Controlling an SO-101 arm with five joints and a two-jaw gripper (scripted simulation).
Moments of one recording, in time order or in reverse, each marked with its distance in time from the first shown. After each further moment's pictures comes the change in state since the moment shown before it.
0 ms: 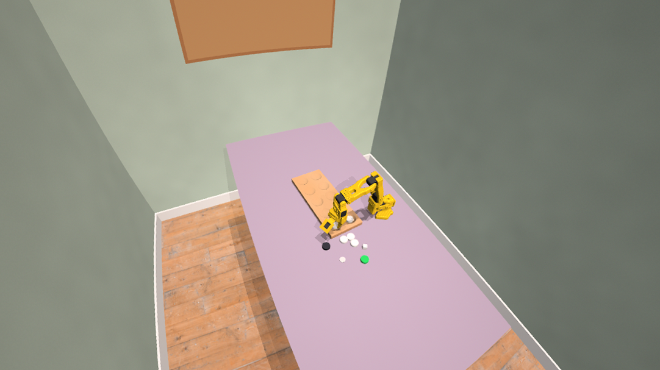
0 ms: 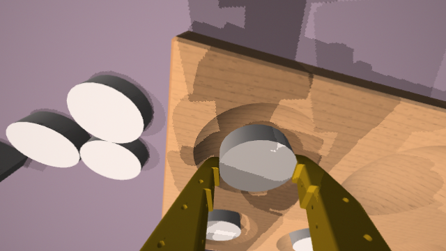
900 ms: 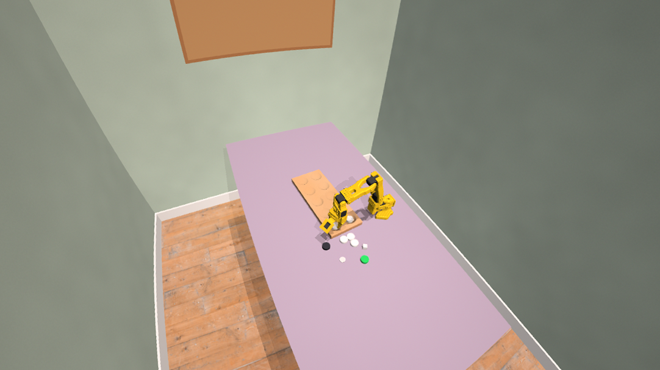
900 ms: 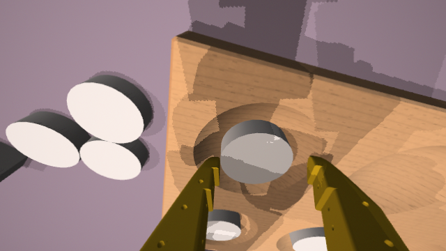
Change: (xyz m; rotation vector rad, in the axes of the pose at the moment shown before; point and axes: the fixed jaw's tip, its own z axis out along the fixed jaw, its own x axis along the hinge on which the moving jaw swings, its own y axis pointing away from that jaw) arm 0.000 0.000 0.000 0.000 0.000 0.000
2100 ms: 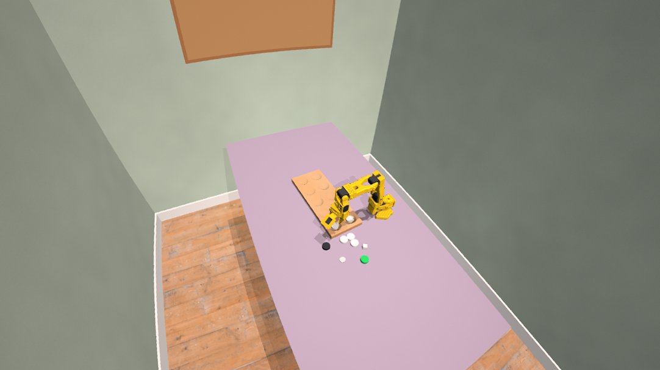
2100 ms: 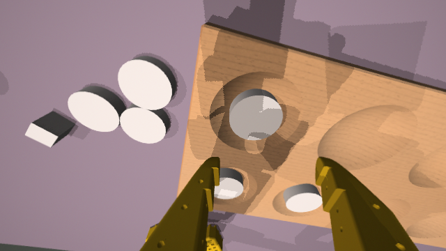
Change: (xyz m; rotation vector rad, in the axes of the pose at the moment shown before) arm 0.001 0.004 -0.032 -0.001 0.003 0.000
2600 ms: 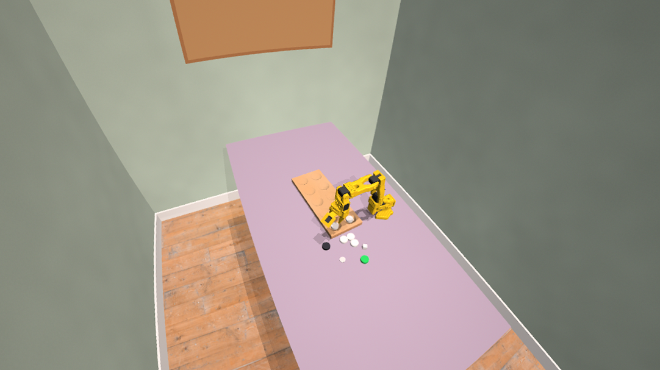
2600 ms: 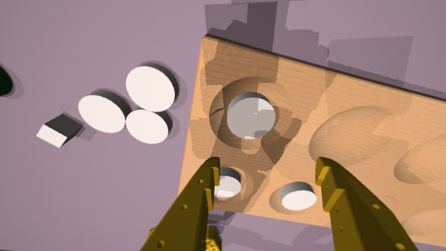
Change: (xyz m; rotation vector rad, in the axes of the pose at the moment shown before) arm -0.004 -0.001 -0.008 0.011 -0.038 0.000
